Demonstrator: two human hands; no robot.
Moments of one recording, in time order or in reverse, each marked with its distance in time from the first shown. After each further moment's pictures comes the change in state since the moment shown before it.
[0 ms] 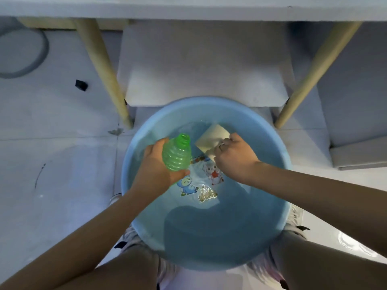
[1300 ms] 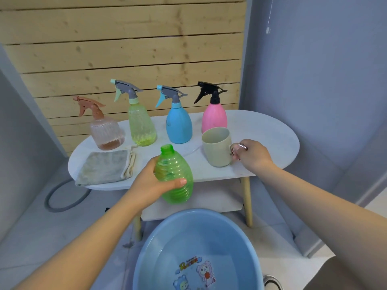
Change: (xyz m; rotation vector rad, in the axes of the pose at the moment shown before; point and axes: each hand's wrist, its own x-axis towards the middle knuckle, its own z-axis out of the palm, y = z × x) left_hand -0.074 0.234 -0.162 -0.291 0.046 0.428; right_hand -0.134 0.106 -0.279 1.049 0.719 0.793
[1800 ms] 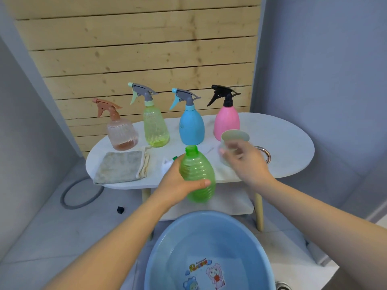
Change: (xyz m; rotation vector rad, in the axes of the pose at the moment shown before) left_hand 0.004 0.006 0.020 -0.076 -0.035 0.037; right_hand -0.039 -0.031 0.028 0.185 0.031 -0.292
